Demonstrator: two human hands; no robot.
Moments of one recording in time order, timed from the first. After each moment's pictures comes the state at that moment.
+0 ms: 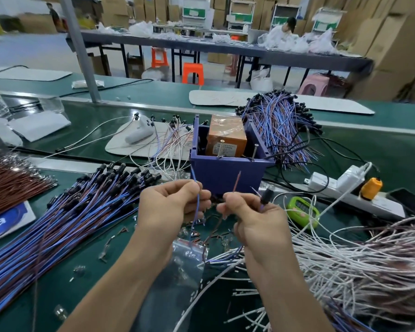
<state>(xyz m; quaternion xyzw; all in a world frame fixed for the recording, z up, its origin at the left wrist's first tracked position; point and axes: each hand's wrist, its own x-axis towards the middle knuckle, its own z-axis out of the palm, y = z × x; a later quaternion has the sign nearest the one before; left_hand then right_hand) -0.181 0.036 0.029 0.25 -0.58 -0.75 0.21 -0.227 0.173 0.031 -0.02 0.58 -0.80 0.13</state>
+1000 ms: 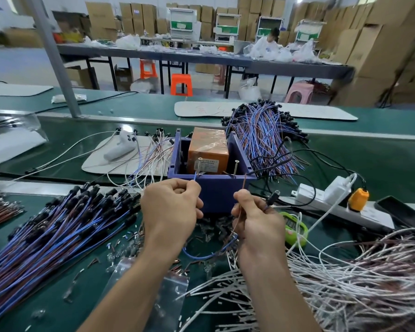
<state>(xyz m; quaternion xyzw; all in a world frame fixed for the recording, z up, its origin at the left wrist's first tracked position) -0.247 0.058 0.037 0.28 -0.72 -0.56 0.31 -0.289 0.175 0.018 0.10 0.53 -0.84 0.07</state>
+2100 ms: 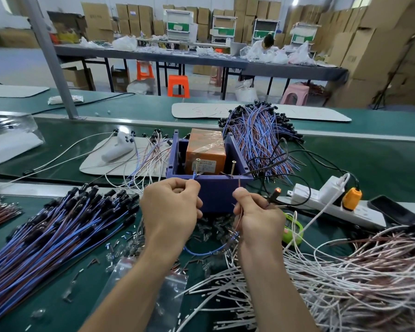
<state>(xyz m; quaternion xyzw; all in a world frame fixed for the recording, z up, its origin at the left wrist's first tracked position) -0.241 0.063 0.042 0.28 -0.71 -0.56 0.32 -0.295 0.174 0.018 0.09 0.56 -0.82 0.01</state>
